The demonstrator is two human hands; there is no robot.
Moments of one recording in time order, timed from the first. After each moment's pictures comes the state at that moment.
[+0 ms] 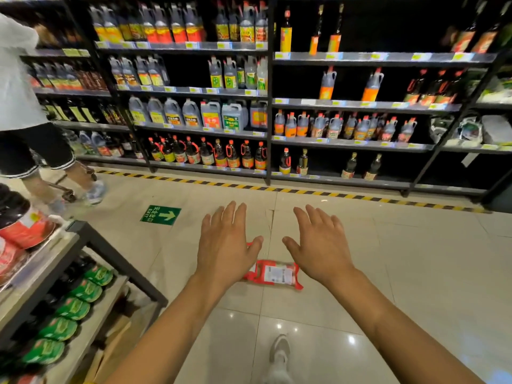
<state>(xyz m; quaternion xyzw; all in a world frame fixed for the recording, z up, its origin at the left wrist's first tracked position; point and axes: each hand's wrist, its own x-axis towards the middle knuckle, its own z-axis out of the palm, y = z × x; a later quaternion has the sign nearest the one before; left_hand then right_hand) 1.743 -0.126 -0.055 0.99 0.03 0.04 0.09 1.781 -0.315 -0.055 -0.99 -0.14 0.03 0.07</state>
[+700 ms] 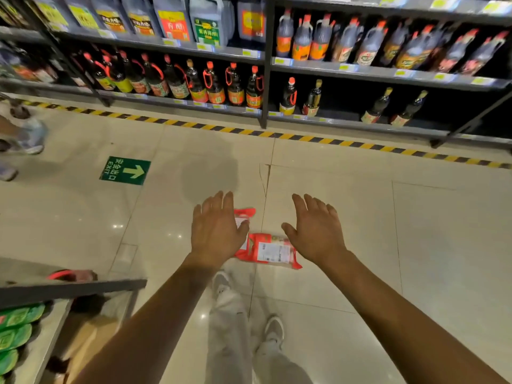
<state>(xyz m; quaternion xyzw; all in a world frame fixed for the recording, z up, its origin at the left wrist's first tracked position) 2.077 -0.061 -0.275 0.98 0.09 -0.13 0.09 2.112 -0.268 -0.268 -0.97 -0.12 0.19 0.02</state>
